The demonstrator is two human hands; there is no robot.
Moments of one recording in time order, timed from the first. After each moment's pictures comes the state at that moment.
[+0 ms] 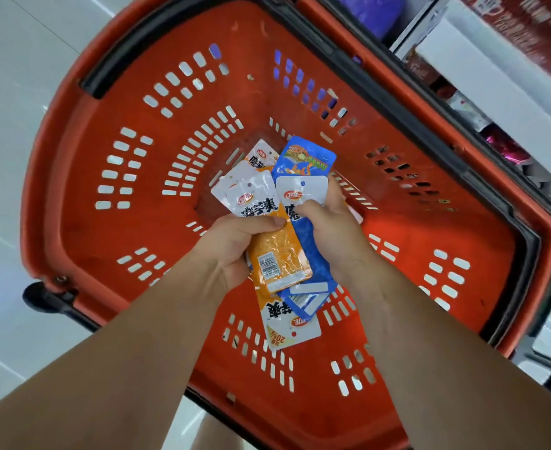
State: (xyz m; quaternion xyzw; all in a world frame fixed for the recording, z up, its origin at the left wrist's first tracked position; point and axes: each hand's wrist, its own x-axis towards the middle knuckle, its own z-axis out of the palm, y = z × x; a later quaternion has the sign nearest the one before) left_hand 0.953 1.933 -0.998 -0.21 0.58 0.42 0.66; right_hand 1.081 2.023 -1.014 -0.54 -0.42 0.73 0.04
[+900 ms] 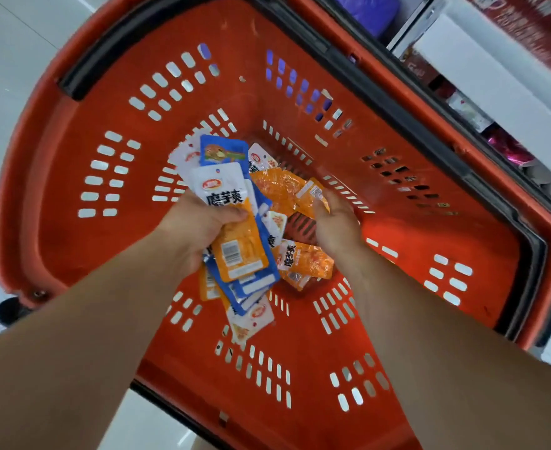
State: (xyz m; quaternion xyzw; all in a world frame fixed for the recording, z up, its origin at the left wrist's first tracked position) left_hand 0.912 1.943 -1.002 -0.10 0.74 0.32 0.58; right_hand 1.101 2.039 -1.082 -0.62 -0.57 0.52 -0.11
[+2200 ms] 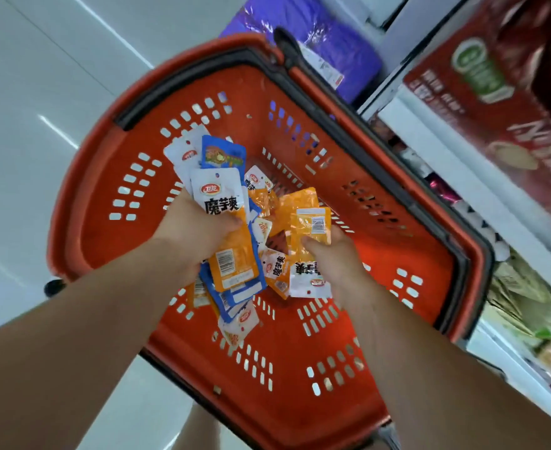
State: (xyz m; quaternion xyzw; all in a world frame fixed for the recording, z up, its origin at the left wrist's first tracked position) left_hand 0.915 1.949 -0.929 -0.05 0.80 0.32 0.50; right_hand 1.116 2.033 -1.021 -0.64 -0.44 0.62 -0.04
